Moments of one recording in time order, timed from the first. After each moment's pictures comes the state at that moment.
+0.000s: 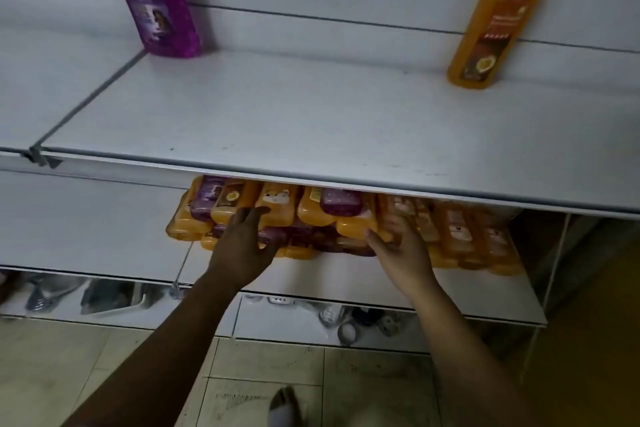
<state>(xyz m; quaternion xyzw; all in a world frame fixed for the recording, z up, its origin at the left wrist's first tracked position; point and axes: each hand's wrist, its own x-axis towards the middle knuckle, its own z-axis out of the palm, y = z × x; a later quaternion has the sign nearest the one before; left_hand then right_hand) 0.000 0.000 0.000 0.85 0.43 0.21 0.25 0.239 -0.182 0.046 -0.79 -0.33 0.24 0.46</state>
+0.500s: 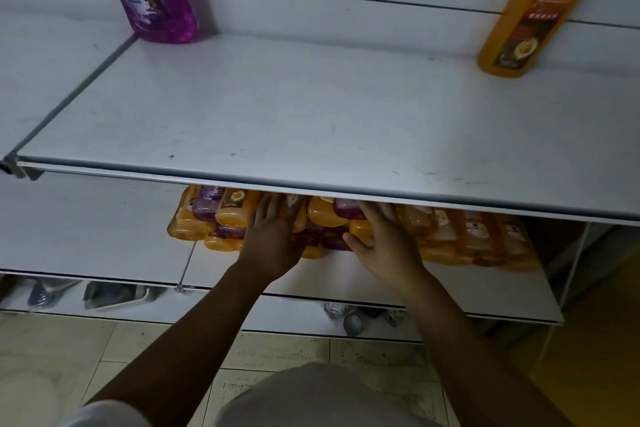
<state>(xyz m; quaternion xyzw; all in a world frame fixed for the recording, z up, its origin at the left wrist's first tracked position) 0.040 0.021 -0.021 0.91 0.39 0.09 0.13 0.231 -0.129 0.025 -0.81 -0.51 0.13 0.24</state>
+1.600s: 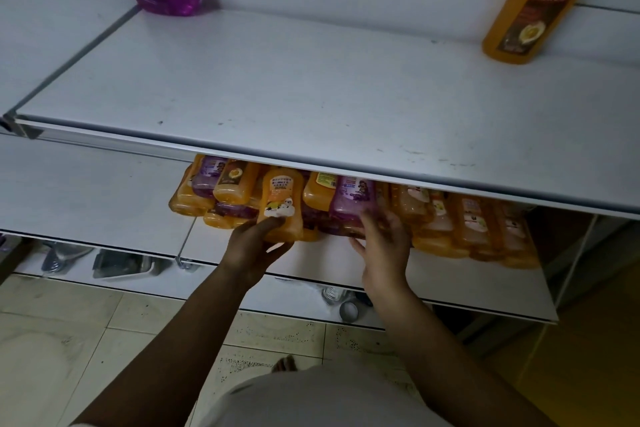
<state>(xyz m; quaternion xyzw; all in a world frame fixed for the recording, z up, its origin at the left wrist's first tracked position) 0.017 -0.028 -0.005 0.28 0.46 0.29 0.79 0.196 -0.142 0.012 -0.63 -0.05 0.34 0.70</state>
